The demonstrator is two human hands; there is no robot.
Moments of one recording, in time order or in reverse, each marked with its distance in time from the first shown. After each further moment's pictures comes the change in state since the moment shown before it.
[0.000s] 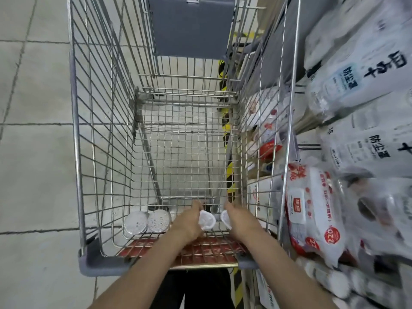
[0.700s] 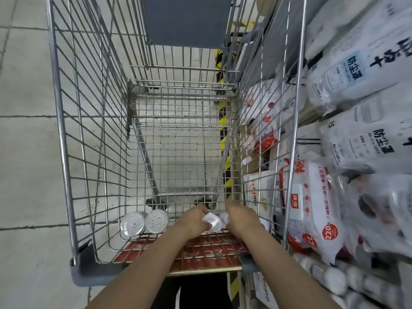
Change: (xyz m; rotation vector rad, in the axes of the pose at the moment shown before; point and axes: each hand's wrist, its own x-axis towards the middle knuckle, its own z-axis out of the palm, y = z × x) left_hand 0.027 0.001 0.024 -0.091 -0.072 0.044; right_hand 0.008 0.011 0.007 -0.122 0.008 0.036
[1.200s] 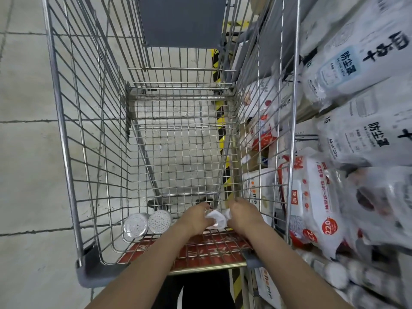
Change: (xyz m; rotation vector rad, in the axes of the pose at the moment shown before) left_hand 0.006 0.003 0.004 0.004 0.012 0.011; right_hand 0.000 0.006 -0.003 0.049 0.009 -0.005
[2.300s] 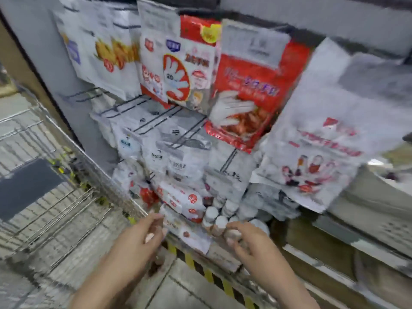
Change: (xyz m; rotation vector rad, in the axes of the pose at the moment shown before) left_hand -0.370 0.187 -0.025 0.490 0.075 0.872; right_hand -0.510 -0.016 0.033 0.893 0.934 0.440
